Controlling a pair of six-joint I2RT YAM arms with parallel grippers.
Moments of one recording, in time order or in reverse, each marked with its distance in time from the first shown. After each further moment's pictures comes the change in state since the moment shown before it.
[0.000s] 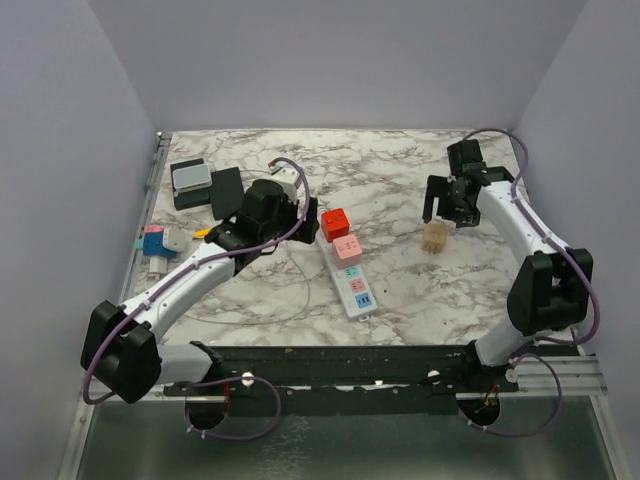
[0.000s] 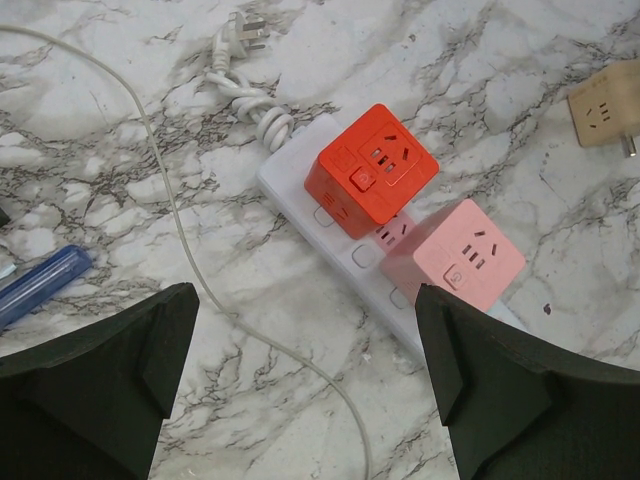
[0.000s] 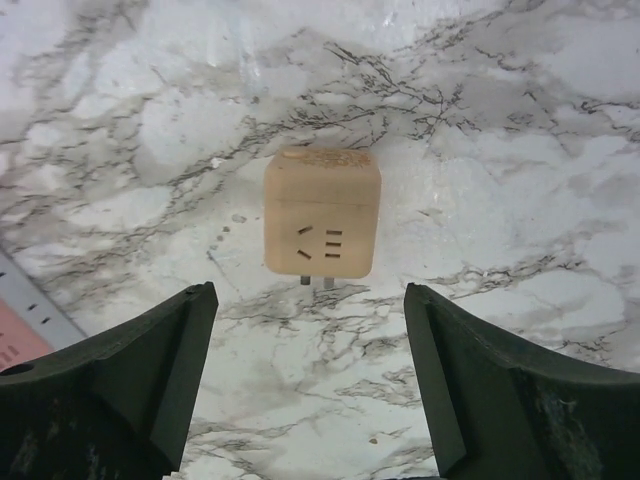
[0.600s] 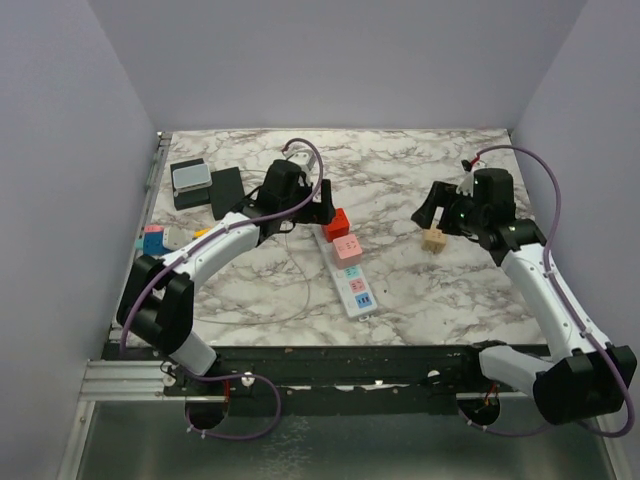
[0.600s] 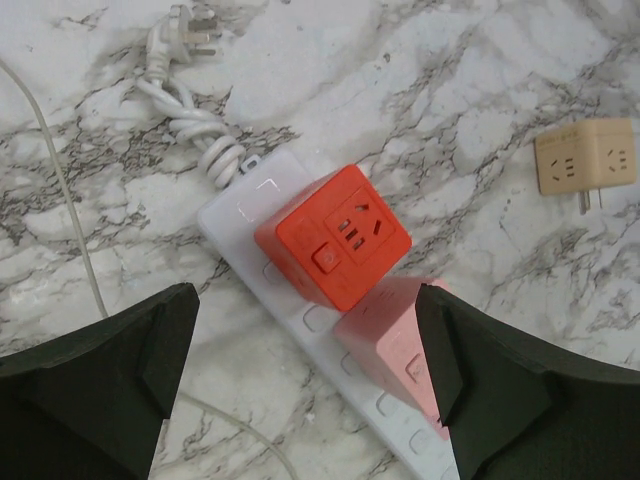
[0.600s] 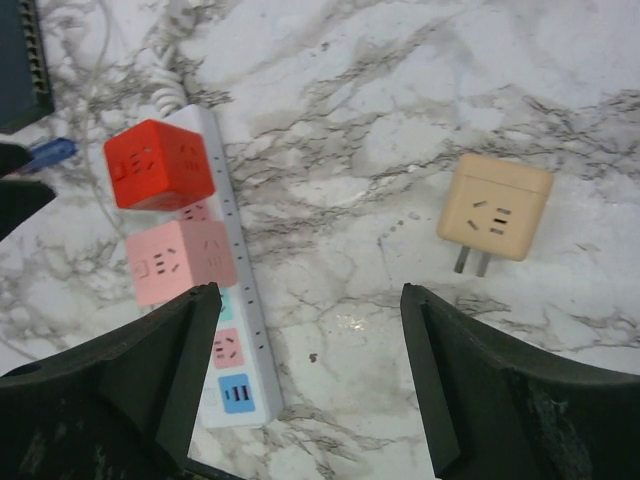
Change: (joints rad) left arm 0.033 0.268 0.156 0.020 0.115 -0.139; right arm 0.027 -0.498 -0.304 0.277 -0.282 0.060
